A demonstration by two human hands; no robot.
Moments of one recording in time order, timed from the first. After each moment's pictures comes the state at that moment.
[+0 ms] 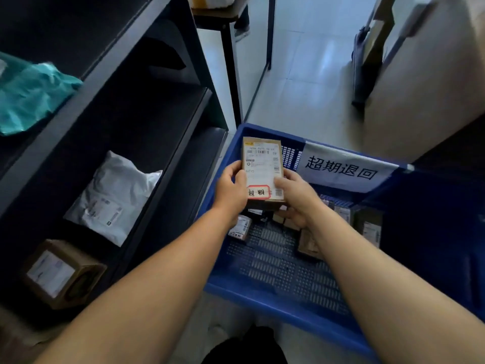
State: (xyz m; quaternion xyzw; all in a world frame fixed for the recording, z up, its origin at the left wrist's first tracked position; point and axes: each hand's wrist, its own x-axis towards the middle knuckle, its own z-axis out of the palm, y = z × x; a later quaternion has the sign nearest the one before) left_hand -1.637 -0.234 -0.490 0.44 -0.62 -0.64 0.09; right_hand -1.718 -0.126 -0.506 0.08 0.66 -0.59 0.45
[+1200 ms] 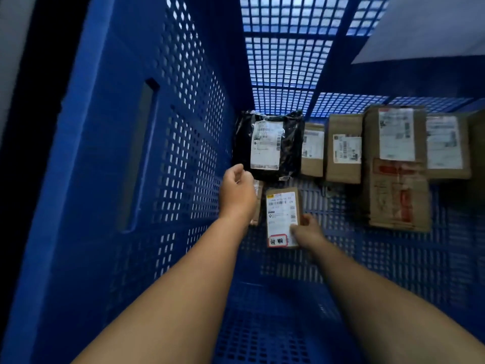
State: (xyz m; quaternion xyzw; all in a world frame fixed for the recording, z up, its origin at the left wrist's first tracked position) left_hand -1.669 -0.302 -0.934 0.52 -0.64 -0.56 -0.10; right_hand -1.661 -0.158 -1.055 0.33 0.69 -0.45 0.45
